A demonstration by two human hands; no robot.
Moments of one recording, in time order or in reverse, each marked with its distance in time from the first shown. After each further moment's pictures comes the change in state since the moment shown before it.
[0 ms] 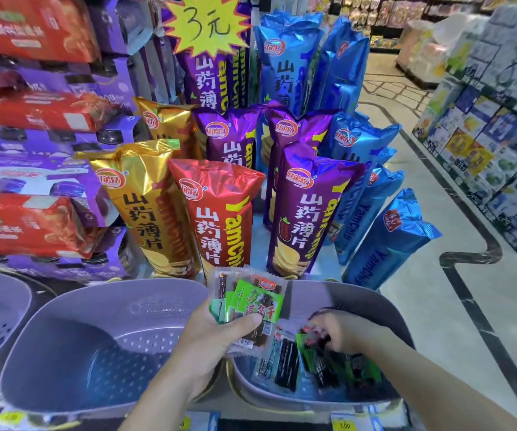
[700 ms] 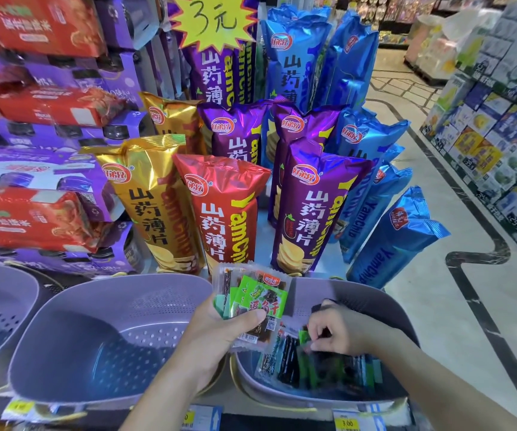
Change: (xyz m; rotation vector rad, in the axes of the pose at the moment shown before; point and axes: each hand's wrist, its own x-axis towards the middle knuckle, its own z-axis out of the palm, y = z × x) left_hand -0.003 0.003 0.001 -0.001 -0.037 -0.010; right_hand -0.010 0.002 0.003 0.106 0.190 -0.268
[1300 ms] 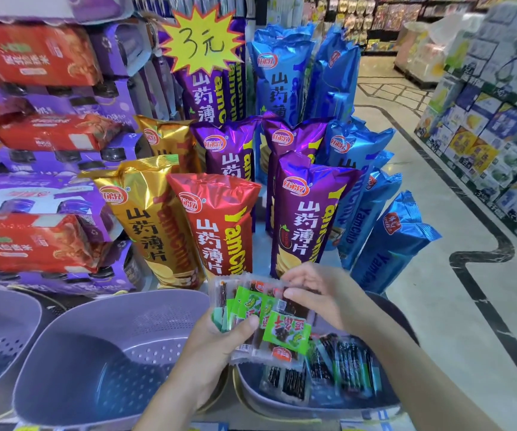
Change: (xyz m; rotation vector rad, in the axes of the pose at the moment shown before) left_hand -0.003 0.003 0.001 -0.048 0.016 0.007; right_hand -0.015 -0.097 -0.065 0.585 0.455 -0.107
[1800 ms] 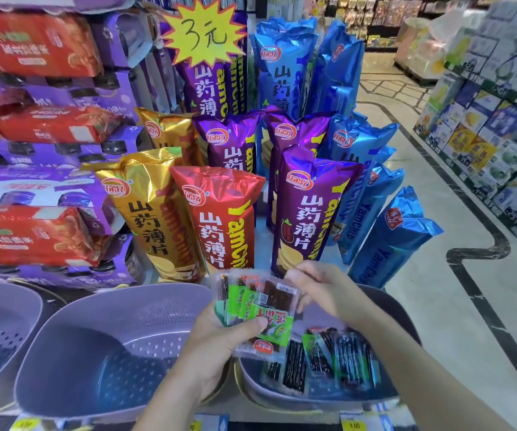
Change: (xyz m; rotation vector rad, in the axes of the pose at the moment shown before) left_hand 0.002 -0.002 -0.002 0.011 -0.005 0.016; right_hand 0.008 0.013 0.008 0.057 -0.016 0.166
